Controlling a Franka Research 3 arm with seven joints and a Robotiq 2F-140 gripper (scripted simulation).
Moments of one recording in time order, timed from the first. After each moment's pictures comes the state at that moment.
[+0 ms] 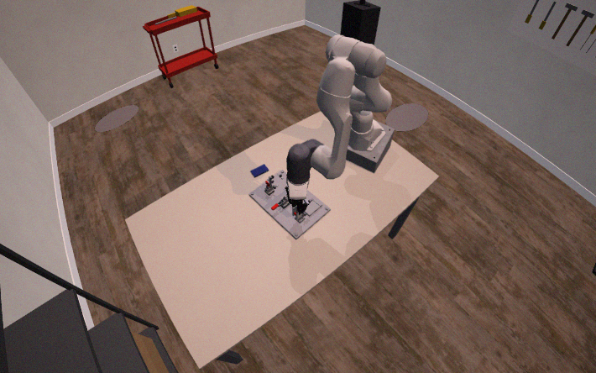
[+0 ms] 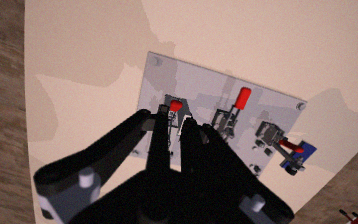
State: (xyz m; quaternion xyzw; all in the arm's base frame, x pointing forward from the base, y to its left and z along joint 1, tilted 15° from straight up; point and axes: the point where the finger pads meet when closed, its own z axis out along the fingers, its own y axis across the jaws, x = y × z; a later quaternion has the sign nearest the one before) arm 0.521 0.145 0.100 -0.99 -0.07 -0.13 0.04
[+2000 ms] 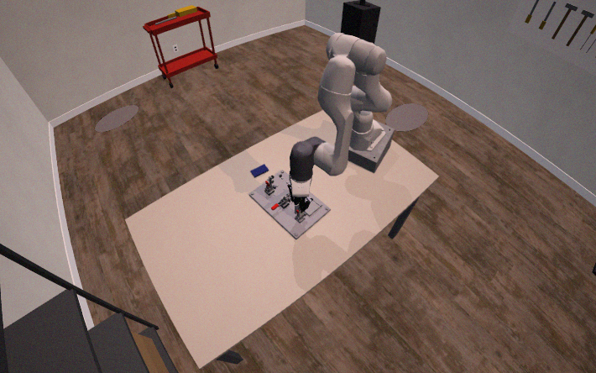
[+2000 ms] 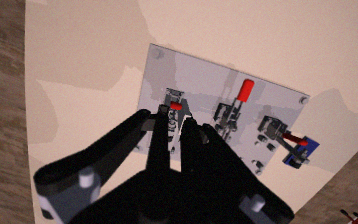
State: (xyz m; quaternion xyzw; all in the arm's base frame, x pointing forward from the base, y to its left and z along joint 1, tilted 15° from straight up) arm 0.508 0.143 0.098 -0.99 -0.07 -0.13 0.04
